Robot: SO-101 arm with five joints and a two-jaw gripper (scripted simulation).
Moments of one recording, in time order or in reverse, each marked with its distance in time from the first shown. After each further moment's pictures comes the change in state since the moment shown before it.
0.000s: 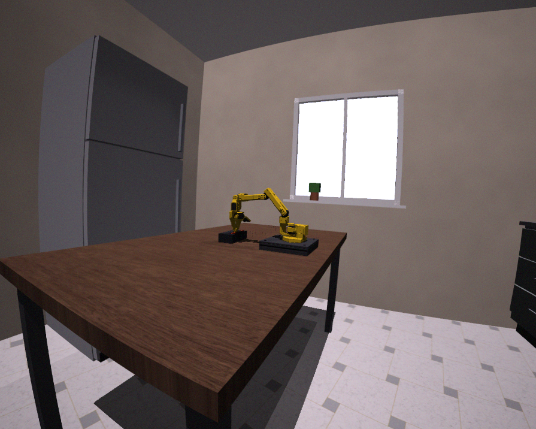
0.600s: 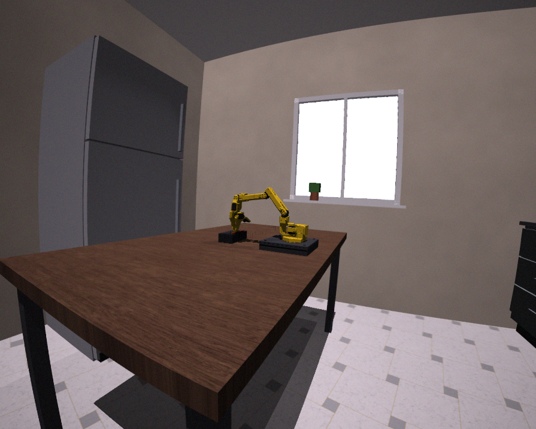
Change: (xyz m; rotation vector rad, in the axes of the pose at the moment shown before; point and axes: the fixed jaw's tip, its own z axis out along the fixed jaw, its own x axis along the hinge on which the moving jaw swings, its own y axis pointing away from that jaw) arm 0.001 0.002 0.001 -0.030 0.012 0.000
